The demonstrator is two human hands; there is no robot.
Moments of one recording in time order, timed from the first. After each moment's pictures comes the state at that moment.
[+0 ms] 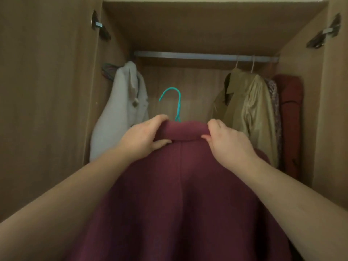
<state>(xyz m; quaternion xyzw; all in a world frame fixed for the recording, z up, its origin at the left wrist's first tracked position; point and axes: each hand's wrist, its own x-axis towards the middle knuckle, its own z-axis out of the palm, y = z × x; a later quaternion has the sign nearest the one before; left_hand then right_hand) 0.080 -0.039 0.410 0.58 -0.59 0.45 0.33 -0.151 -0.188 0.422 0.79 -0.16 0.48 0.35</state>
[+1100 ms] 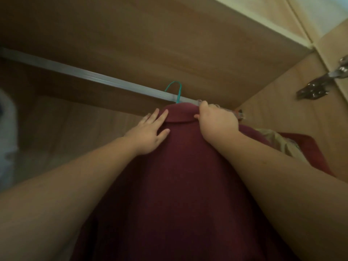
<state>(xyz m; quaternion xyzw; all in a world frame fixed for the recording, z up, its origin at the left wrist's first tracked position) 0.176 -0.459 0.689 0.53 -0.65 0.40 0.36 -0.055 -0.472 0.704 0.60 -0.39 0.51 0.48</state>
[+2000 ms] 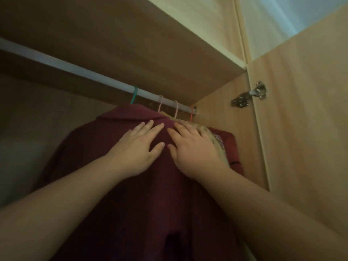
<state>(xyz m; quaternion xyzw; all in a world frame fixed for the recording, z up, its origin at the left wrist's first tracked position) 0.065 -0.368 0.593 0.46 -0.73 0.34 0.38 -0.123 -0.376 0.587 0.67 -0.42 0.38 0.48</state>
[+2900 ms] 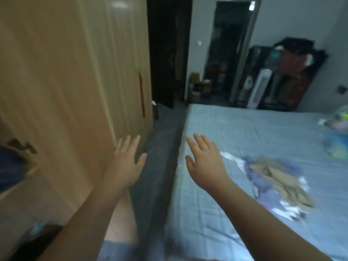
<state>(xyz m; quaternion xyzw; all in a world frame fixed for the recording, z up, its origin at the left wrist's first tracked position) -0.438 0.044 0.045 0.35 -0.91 -0.14 0.19 -0.604 0.240 0.061 0.47 -0.86 0.18 0.12</state>
